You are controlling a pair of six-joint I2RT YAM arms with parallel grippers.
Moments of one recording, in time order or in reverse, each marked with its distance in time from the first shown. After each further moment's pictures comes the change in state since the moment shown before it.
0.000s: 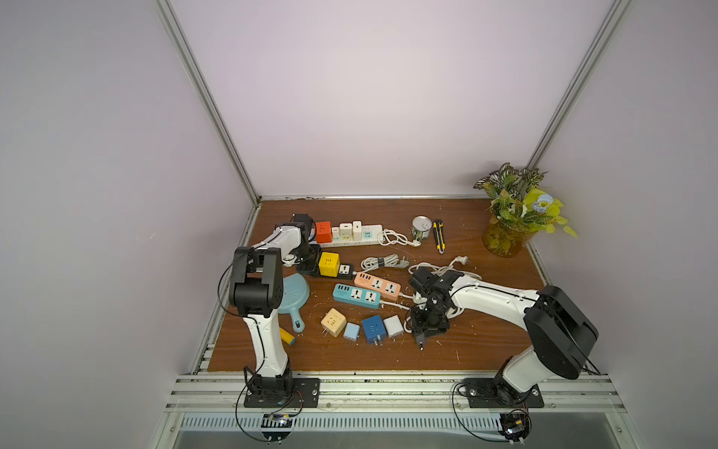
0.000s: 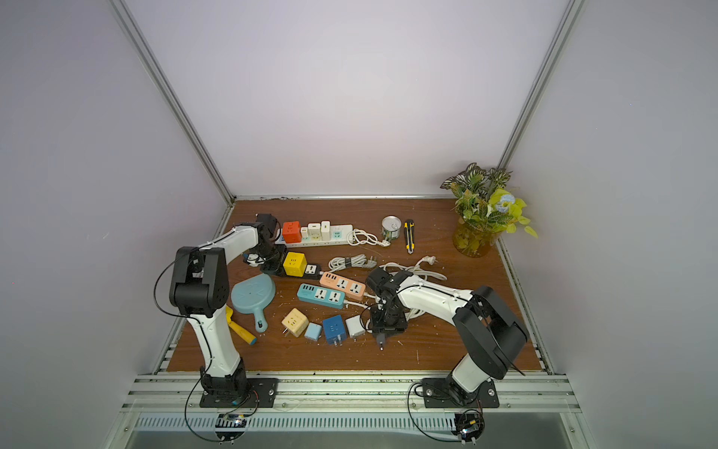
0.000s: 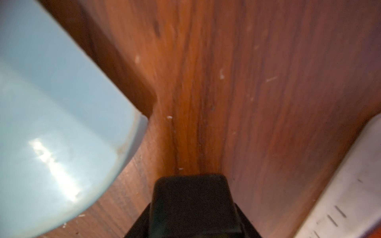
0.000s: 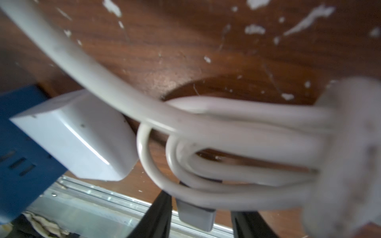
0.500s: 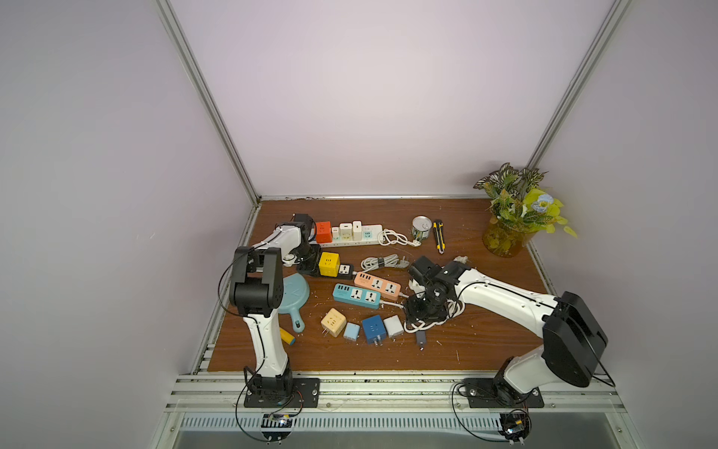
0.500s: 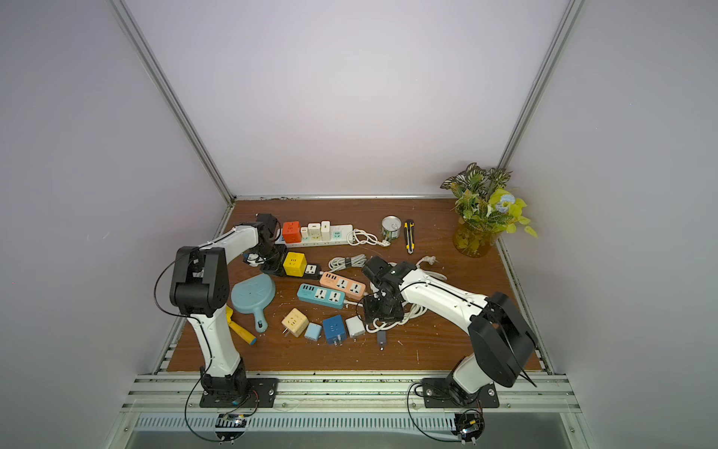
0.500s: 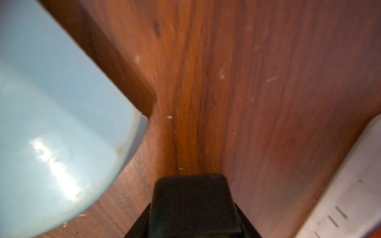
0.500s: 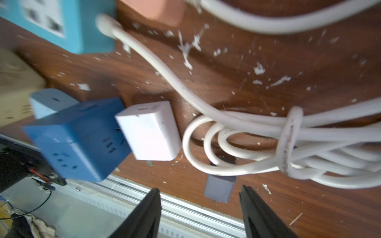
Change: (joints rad) left arm 0.000 0.004 0.005 -0.005 0.000 0.000; right arm 0.013 -0.093 0.166 -0.066 0.101 -0.045
